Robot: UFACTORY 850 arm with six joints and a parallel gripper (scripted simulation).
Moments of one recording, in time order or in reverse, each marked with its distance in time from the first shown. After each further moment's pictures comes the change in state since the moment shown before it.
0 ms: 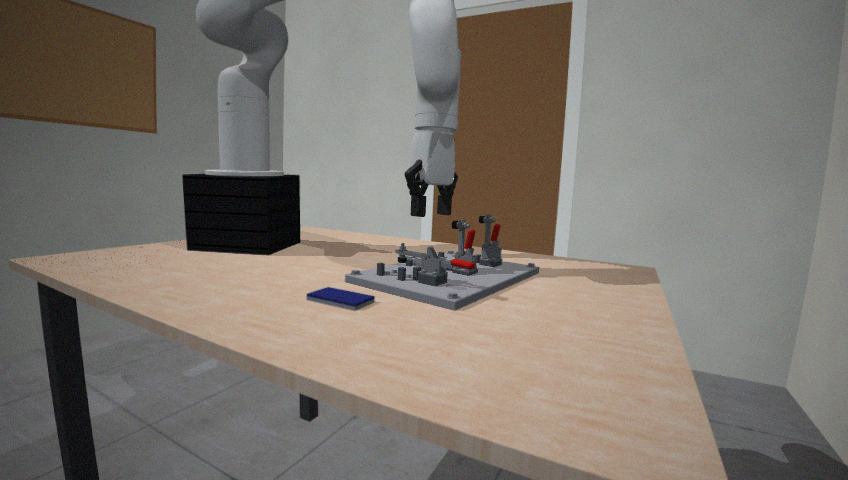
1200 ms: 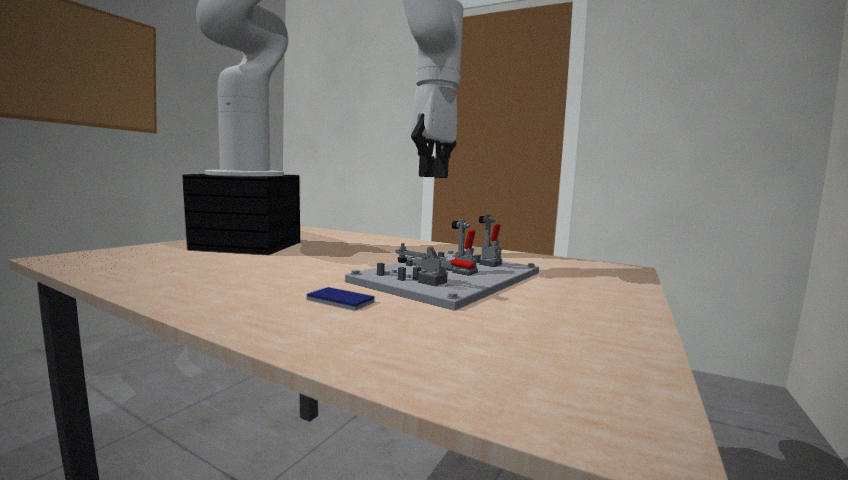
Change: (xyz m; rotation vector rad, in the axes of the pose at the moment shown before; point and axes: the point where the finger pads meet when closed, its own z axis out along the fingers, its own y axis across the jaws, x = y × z) arm 0.000 0.000 -0.085 0.000 0.001 0.000
